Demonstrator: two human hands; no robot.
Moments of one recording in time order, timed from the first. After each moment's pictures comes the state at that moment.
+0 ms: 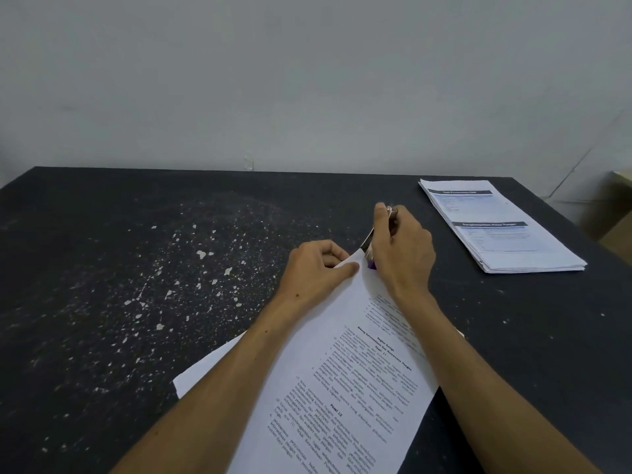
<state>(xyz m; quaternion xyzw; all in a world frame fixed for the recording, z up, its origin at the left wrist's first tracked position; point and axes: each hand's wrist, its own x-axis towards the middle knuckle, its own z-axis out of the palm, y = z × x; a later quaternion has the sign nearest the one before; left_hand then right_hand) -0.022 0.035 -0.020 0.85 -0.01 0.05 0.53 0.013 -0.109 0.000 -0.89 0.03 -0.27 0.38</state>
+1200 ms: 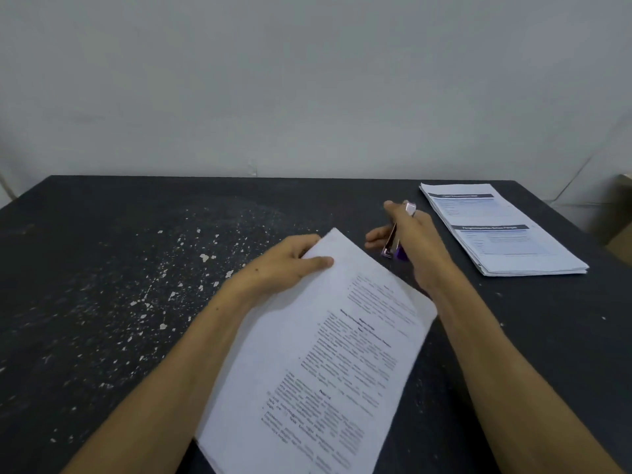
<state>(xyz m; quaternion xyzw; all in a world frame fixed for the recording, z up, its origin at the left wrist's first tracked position) -0.030 0.081 0.017 0.82 -0.05 -0.13 0.56 0.024 -0.140 0.034 -0.75 0.02 0.02 0.66</state>
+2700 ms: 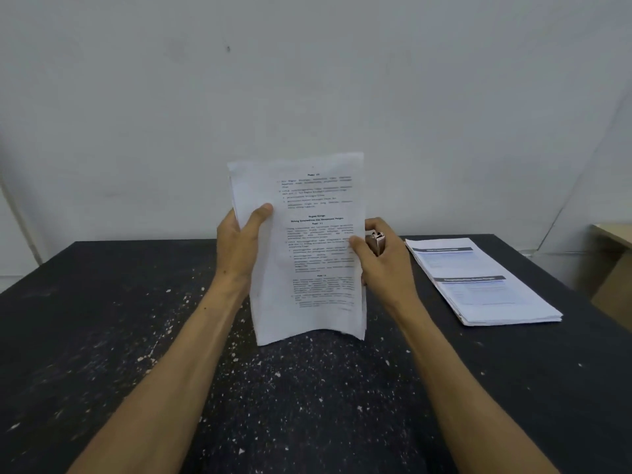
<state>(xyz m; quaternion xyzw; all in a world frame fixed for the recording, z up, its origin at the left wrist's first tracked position) -0.008 0.095 0.096 0.63 0.02 0.27 0.73 0.003 -0.123 0.078 -0.77 -0.16 -0.18 0.59</state>
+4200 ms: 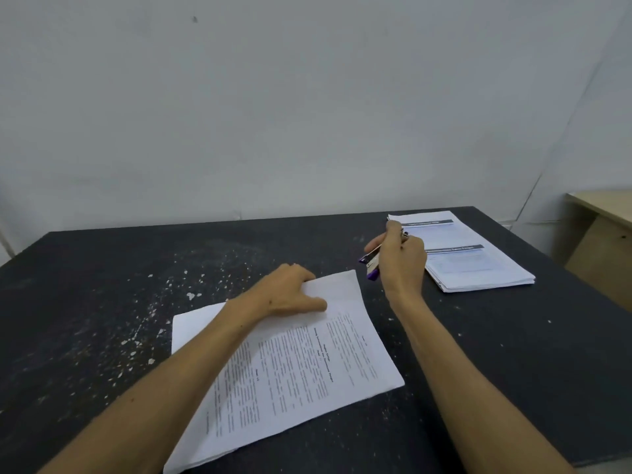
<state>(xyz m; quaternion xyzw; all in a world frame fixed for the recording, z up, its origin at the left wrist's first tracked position) -0.006 0.046 0.023 0.96 -0.15 -0.08 0.24 -0.006 -0.155 0.048 -0.74 0.09 -0.22 0.63</state>
